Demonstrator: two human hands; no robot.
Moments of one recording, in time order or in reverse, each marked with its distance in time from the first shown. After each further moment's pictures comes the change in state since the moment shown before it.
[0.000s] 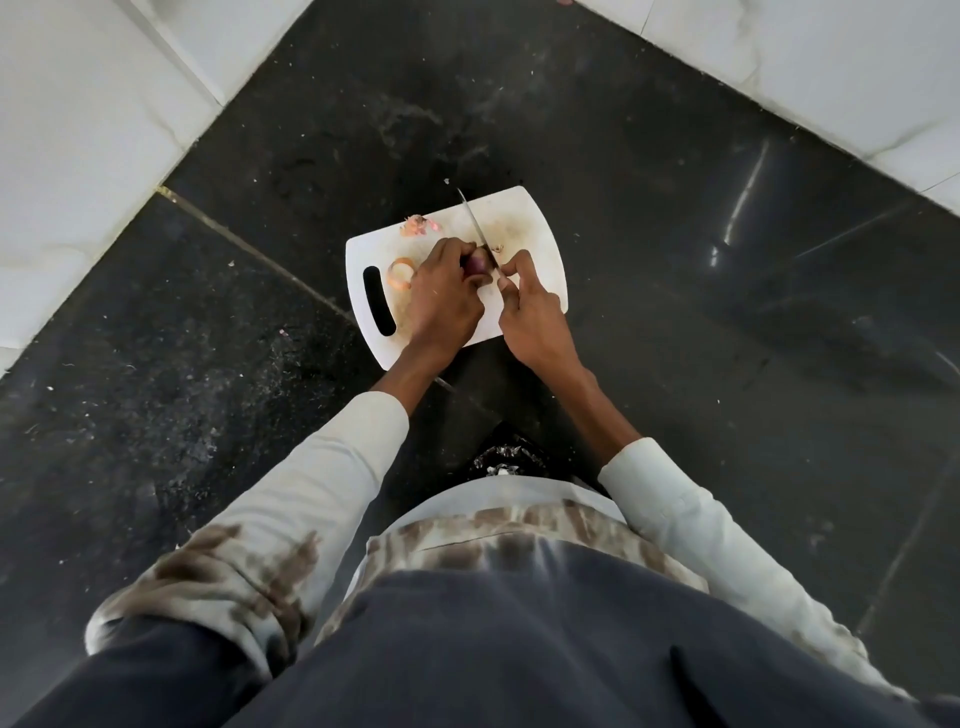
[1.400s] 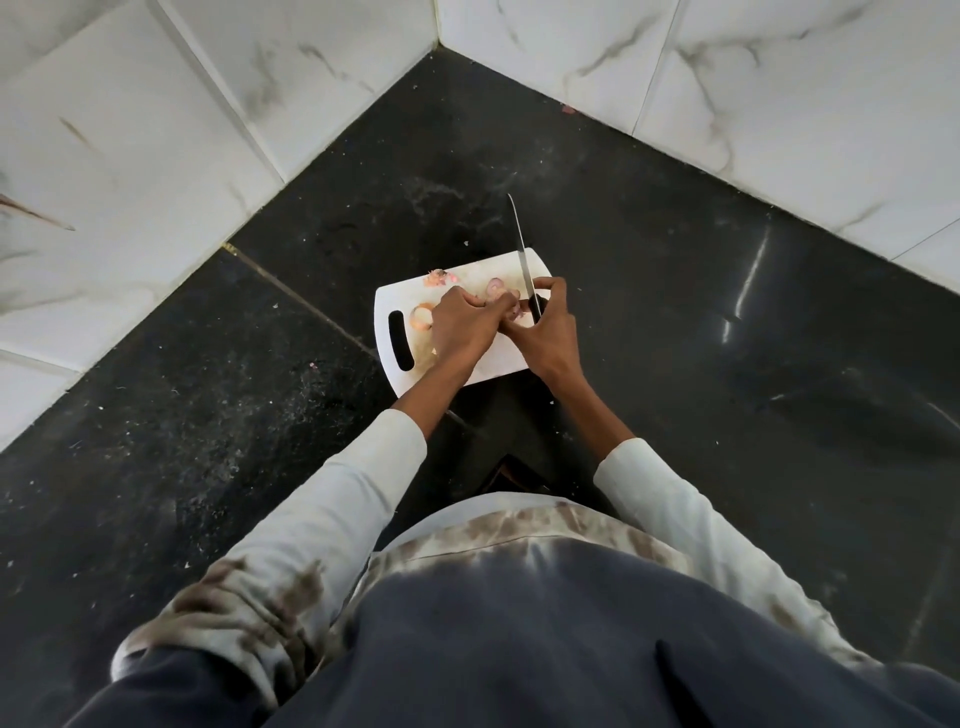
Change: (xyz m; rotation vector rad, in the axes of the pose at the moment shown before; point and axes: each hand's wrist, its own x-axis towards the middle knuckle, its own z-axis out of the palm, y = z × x) left_hand 0.008 0.049 -0.015 -0.198 -0.032 -0.527; right_hand 0.025 0.004 -0.004 0.299 0.122 0.018
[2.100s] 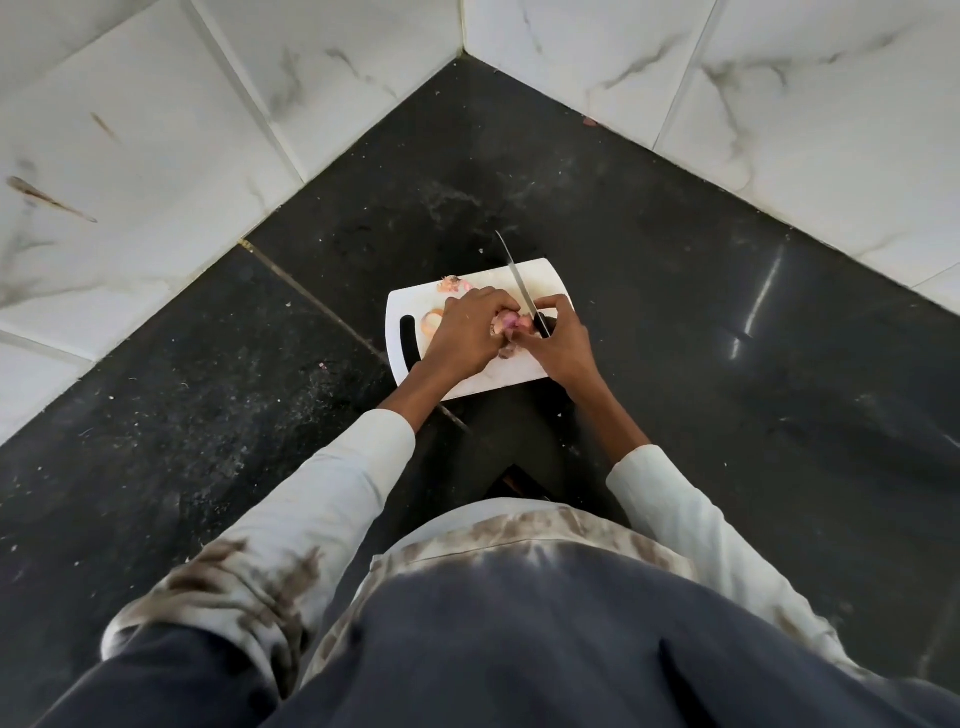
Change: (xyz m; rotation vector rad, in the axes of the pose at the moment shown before) left_hand 0.012 -0.016 -0.028 0.415 -0.204 0.632; right_hand 0.013 0.002 -0.010 -0.085 -0.142 0.066
